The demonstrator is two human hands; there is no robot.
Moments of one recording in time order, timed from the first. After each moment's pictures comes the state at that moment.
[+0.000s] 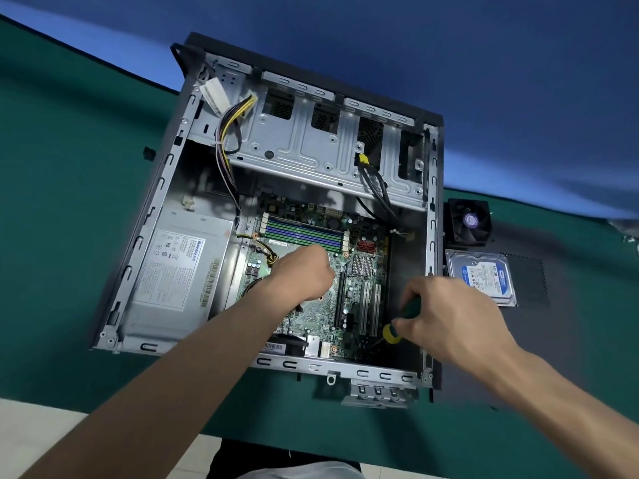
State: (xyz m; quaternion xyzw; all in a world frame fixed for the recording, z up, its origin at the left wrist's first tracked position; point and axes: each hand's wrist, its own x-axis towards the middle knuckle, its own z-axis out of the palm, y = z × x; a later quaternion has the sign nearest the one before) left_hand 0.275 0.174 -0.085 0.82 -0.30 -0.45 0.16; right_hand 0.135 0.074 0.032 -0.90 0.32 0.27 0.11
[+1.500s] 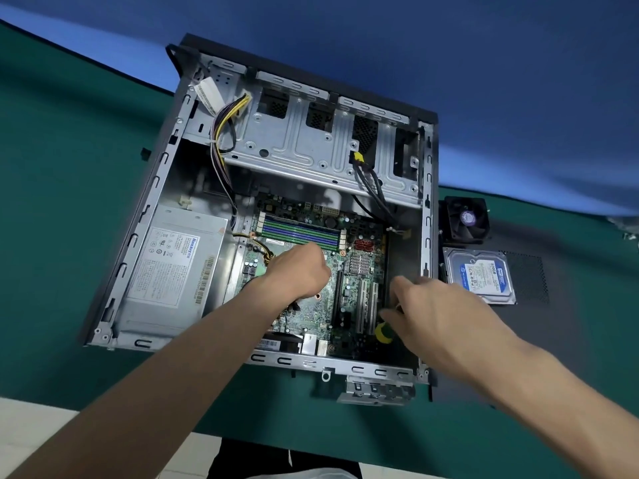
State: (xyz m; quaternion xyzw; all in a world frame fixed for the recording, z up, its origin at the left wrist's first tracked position) left_hand 0.275 0.174 -0.082 0.82 -0.29 -0.46 0.16; right_hand 0.139 0.088 0.049 -0.93 0.19 0.32 0.04
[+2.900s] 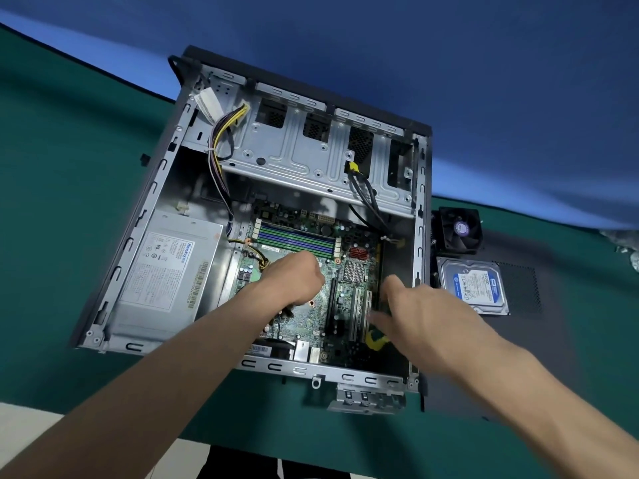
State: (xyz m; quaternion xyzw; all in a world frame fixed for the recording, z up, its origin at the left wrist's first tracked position) left_hand 0.275 0.174 -0.088 0.81 -0.27 -0.48 0.19; right_hand 0.146 0.081 0.049 -0.90 0.21 0.36 0.10
